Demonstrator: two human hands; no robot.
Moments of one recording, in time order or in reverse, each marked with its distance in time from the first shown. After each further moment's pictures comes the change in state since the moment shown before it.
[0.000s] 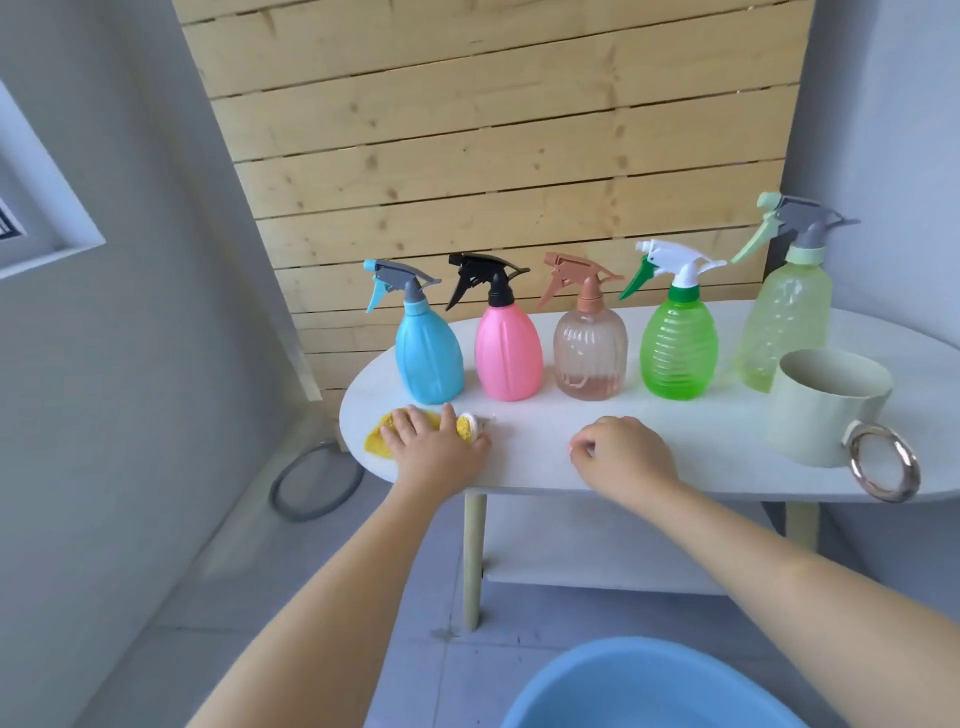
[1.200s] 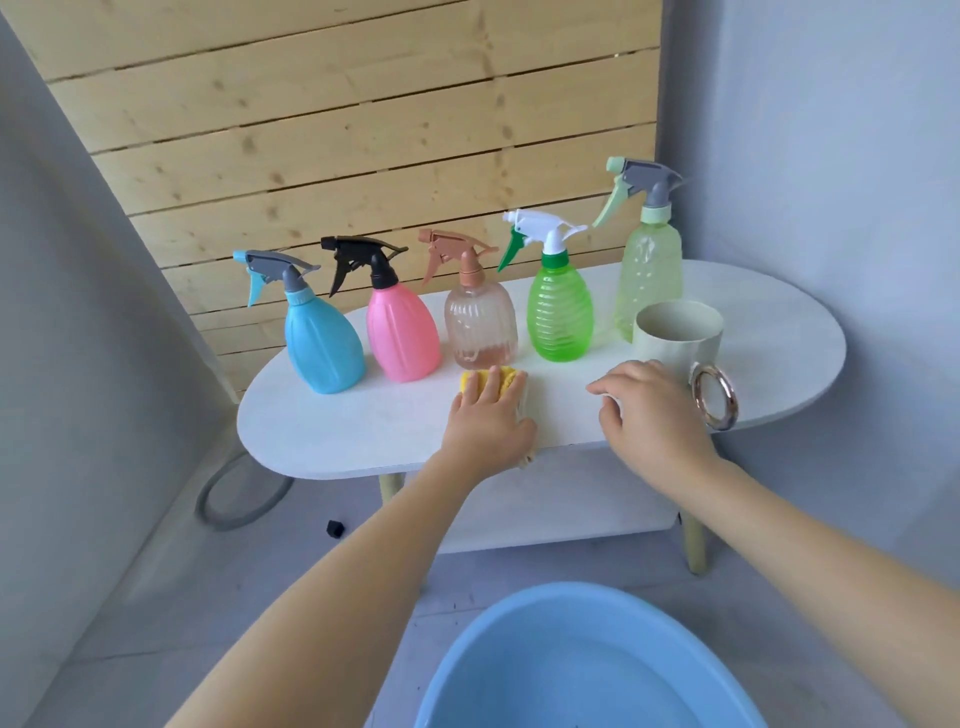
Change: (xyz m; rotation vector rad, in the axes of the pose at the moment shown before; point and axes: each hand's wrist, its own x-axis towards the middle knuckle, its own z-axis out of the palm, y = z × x) left_hand -0.051 0.131 0.009 -0.105 -0.044 0.533; right_hand -0.063 0.095 -0.048 0.135 0.421 -0.057
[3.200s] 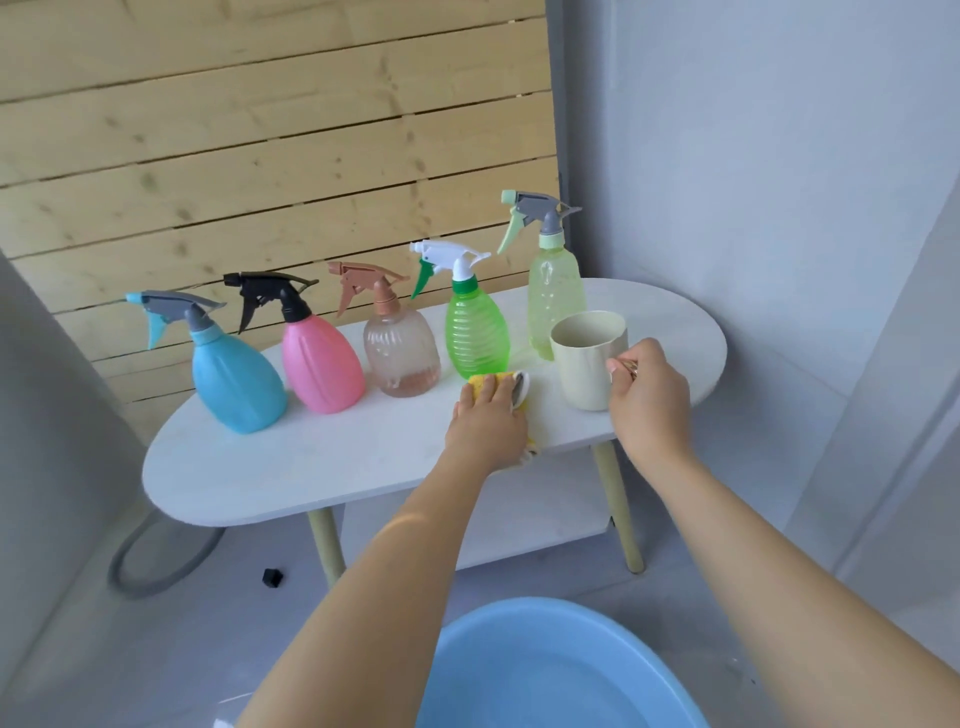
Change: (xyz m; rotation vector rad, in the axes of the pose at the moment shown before) left_hand 0.059 0.067 0.043 -0.015 -0.016 0.108; right_hand 0.000 0.052 -0.045 0.209 0.324 0.478
